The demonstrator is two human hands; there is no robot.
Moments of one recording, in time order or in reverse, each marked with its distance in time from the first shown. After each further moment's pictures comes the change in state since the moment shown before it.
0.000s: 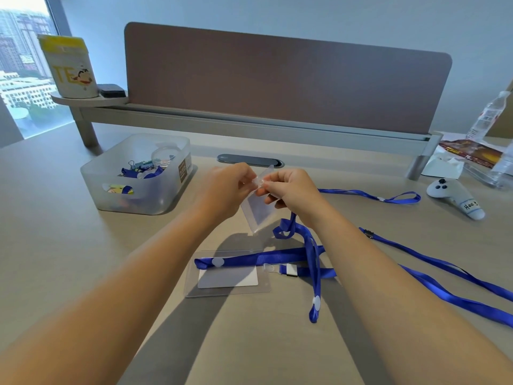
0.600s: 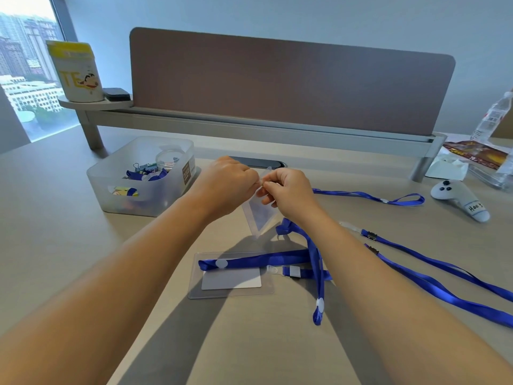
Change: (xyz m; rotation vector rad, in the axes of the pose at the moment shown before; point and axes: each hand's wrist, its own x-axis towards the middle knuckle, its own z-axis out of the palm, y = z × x) left_hand 0.010 -0.004 -0.014 0.541 -0.172 0.375; right_hand 0.004 0.000 0.011 -0.128 0.113 -0.122
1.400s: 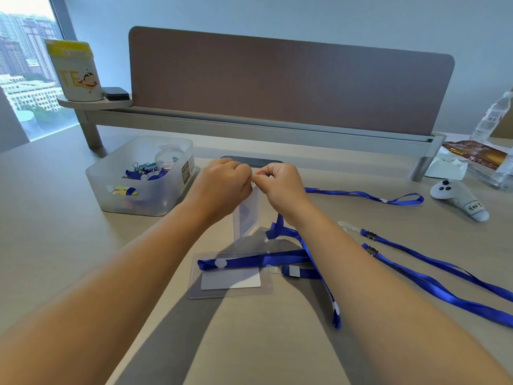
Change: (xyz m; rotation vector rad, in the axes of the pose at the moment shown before) left_hand -0.008 -0.004 0.009 -0.075 0.311 -0.038; right_hand 0.001 -0.017 0.010 0.038 0.044 0.053
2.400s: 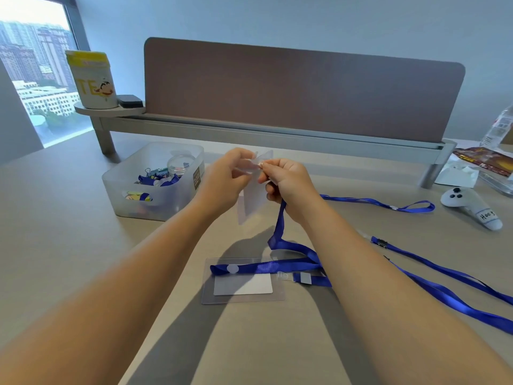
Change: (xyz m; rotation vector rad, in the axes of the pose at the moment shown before) left_hand 0.005 -0.010 -0.004 -0.760 0.004 -0.525; right_hand 0.008 -0.015 0.000 0.387 -0.077 0.151
